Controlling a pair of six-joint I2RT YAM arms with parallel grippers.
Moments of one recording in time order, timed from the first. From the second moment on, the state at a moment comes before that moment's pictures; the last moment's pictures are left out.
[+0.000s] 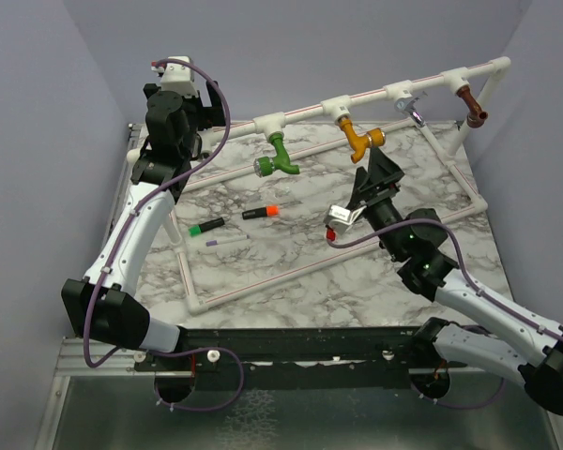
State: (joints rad) left arm -0.24 1.42 1.46 -0.05 -0.22 -0.08; right arm 0.73 0.93 0.66 0.50 0.20 -1.57
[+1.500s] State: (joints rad) left arm -0.24 1.43 1.46 -0.04 -0.22 -0.07; right arm 0.73 1.12 0.90 0.42 0.26 -1.38
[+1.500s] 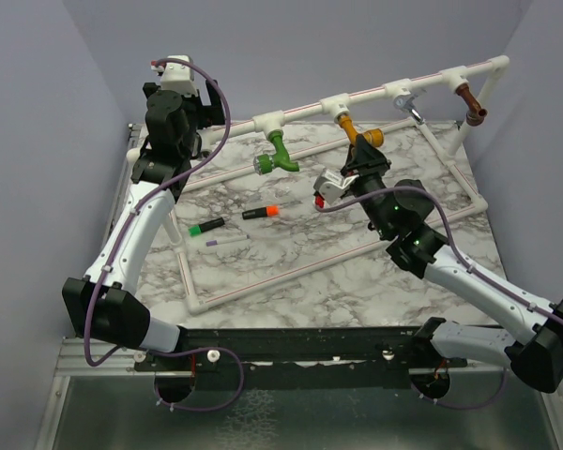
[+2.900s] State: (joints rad) left arm -0.24 1.43 1.46 -0.05 -0.22 -0.07; right arm 0.73 1.08 1.00 0.41 0.40 -0.05
